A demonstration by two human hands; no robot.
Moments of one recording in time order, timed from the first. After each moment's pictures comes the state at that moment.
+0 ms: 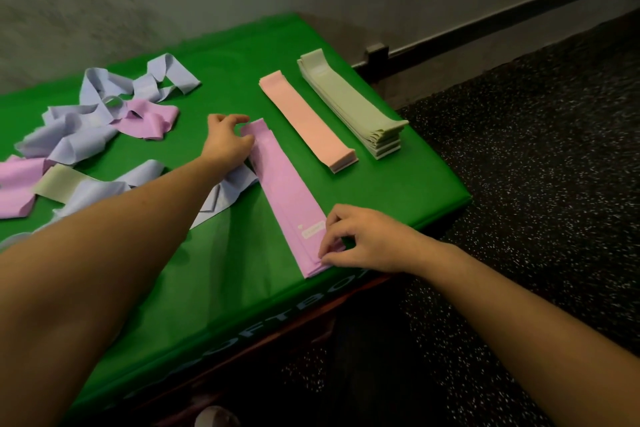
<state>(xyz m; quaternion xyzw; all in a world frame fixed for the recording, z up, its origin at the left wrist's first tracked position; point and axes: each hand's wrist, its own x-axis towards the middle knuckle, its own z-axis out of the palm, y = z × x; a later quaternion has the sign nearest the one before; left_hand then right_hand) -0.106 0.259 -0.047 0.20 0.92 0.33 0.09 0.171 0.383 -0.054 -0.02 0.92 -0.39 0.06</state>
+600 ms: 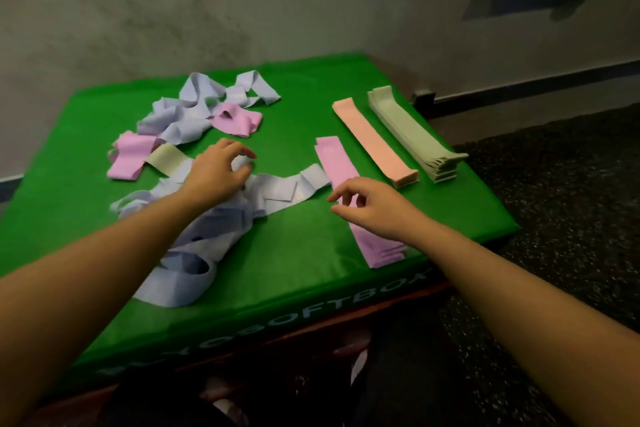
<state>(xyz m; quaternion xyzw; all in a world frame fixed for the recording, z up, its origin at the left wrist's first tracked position) -0.085 0.075 -0.003 0.32 0.92 0.22 -0.04 0.108 0.310 -0.008 0.01 0.92 -0.39 -0.04</state>
